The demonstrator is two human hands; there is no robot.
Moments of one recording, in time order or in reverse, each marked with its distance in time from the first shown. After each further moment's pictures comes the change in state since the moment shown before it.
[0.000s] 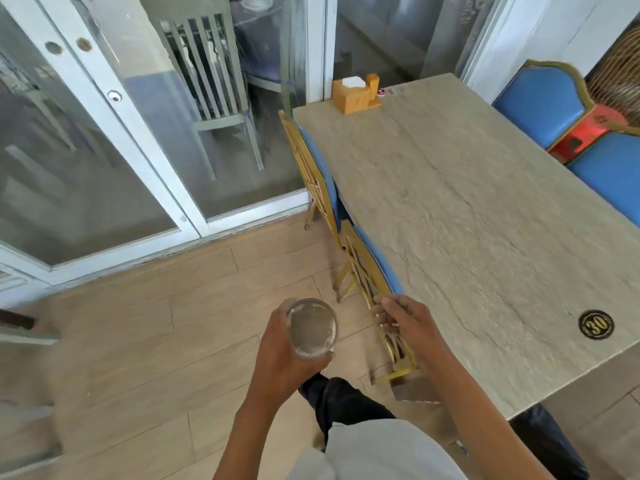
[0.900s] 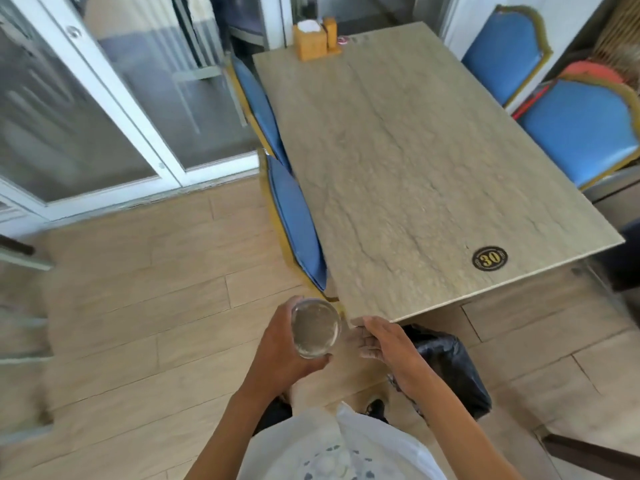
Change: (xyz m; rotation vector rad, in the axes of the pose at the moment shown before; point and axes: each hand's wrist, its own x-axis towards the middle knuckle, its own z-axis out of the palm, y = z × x) left_hand -0.193 0.128 0.246 0.005 -0.070 -0.067; right_hand -0.140 0.152 -0.262 0.085 -0.216 0.273
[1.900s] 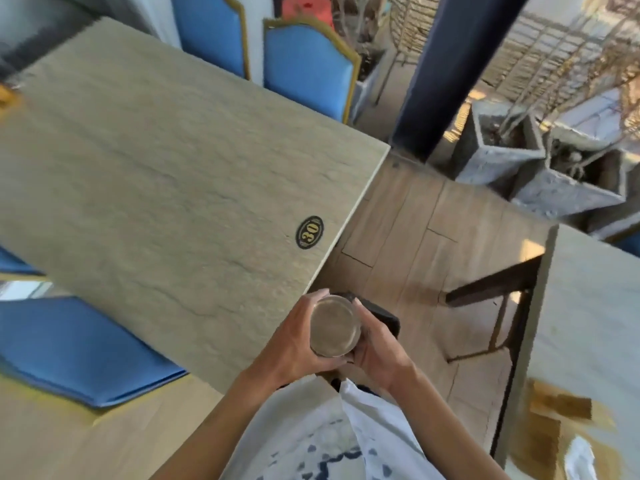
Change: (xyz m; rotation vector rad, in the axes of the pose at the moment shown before) left_hand 0.120 0.166 0.241 0.106 -0.824 0.557; right_hand -0.057 0.007 -0.207 0.862 0.345 -0.039
